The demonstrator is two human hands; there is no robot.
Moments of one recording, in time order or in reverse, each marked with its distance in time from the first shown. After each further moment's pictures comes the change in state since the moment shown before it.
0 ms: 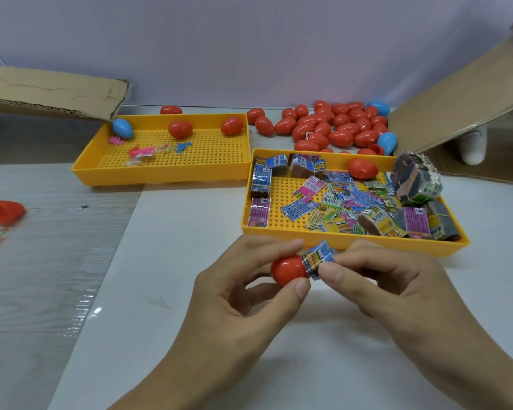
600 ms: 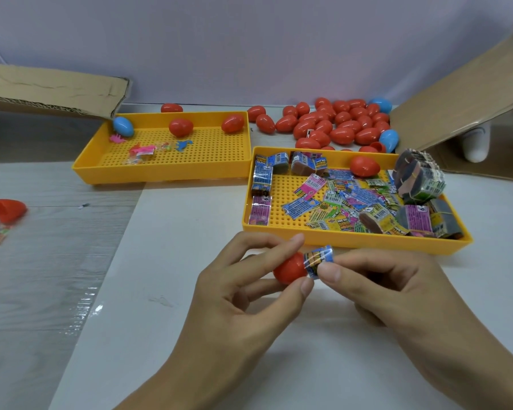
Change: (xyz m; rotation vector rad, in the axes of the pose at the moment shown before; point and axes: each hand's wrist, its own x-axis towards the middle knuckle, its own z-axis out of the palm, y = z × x) left_hand 0.000 0.000 0.003 0.115 0.031 0.080; right_hand 0.000 -0.009 0.005 0.159 0.000 0.155
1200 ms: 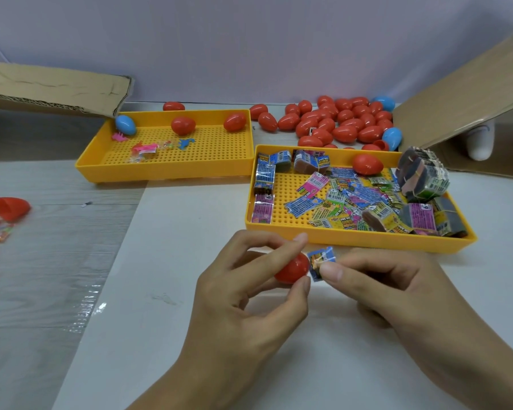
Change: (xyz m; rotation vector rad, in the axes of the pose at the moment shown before) left_hand -0.002 0.001 0.002 0.148 0.052 0.115; right_hand -0.001 0.001 -0.001 -0.040 -0.021 0.051
